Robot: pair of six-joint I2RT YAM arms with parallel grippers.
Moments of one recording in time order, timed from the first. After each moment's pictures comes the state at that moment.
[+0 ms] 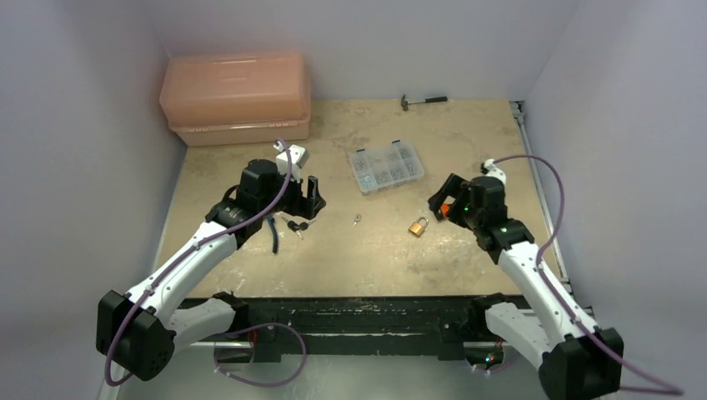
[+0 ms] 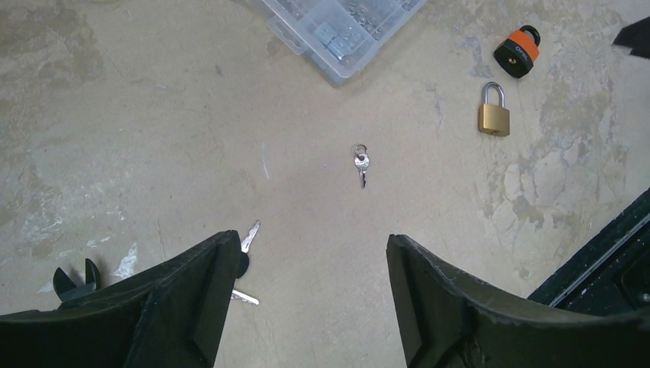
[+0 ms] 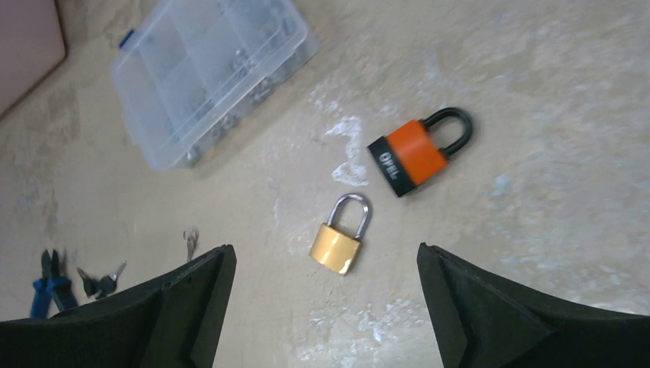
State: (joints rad) left arm -0.47 1.08 0.82 -0.28 0.17 -0.18; right arm 0.18 0.88 0.65 -0.39 0.07 0.65
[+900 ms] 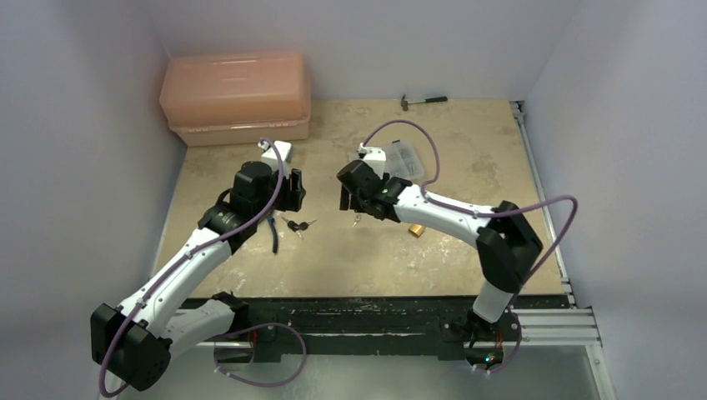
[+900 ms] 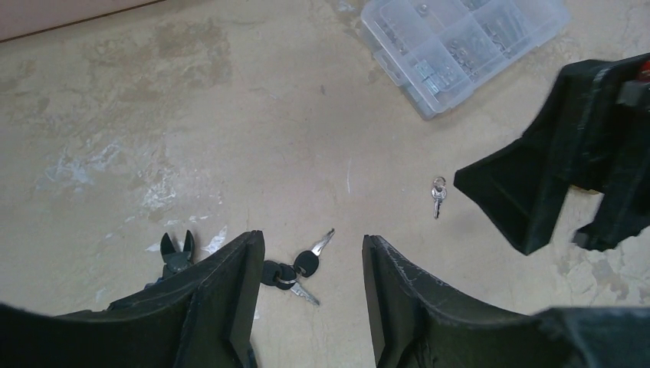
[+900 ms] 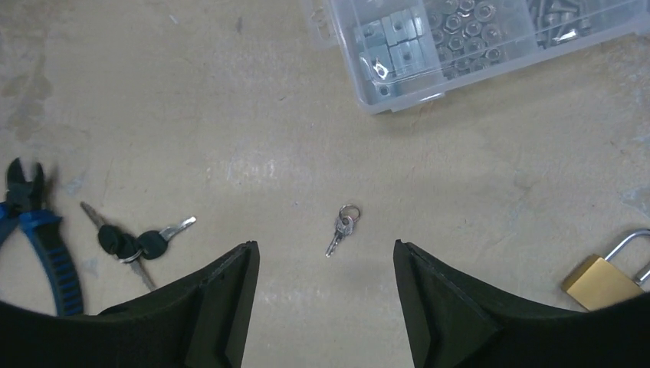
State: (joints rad) left arm -0.47 1.01 0.82 -0.31 -0.08 -0.18; right arm 0.87 1.68 1.25 -0.45 0.46 0.79
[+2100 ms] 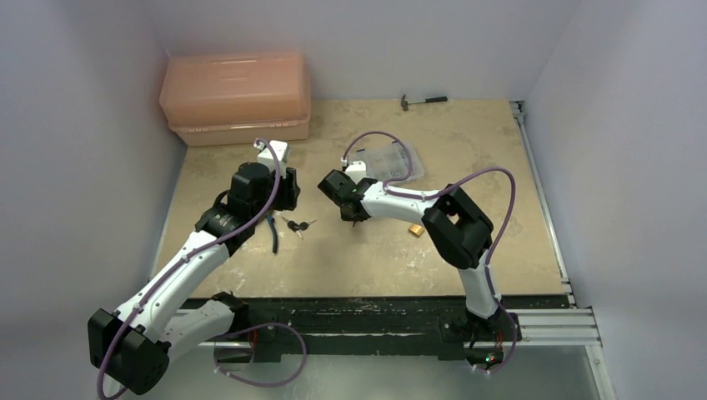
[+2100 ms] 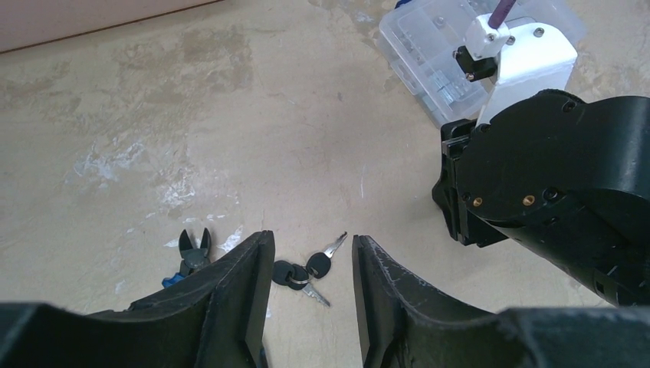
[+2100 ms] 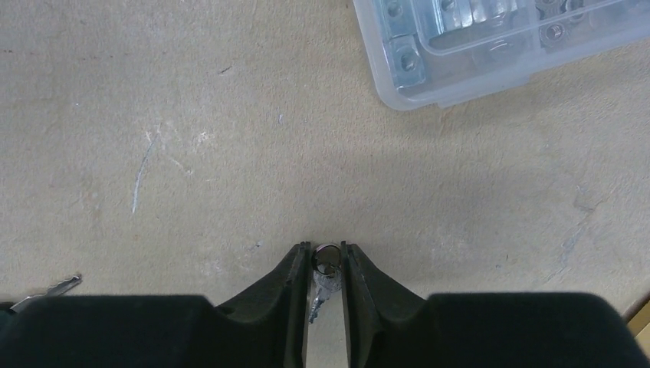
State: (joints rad) left arm -0.47 0.99 0.82 -0.32 -0.13 -0.18; right arm 0.89 2.05 1.46 -0.56 0.51 0.78
